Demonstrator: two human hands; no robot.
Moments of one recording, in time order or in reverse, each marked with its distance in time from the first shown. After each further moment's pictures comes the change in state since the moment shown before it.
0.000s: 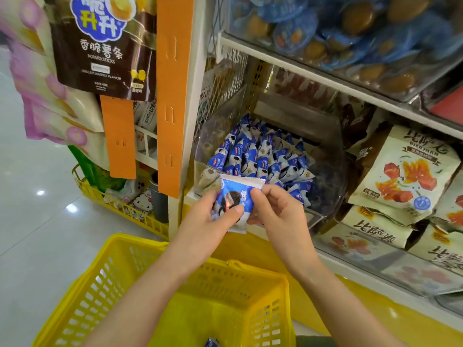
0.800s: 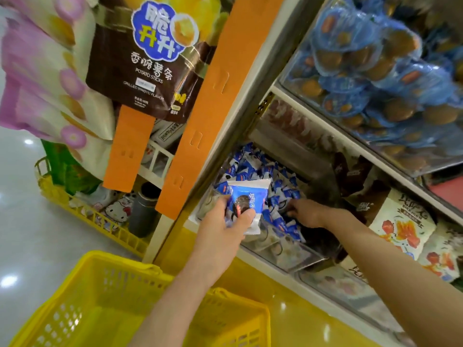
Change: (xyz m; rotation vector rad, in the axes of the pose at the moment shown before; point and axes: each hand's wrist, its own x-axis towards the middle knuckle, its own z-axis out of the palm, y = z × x) left_hand 0.031 0.007 -0.017 -0.276 0.064 -0.037; right_hand 0.142 0.007 -0.068 -1.543 -0.531 0.500
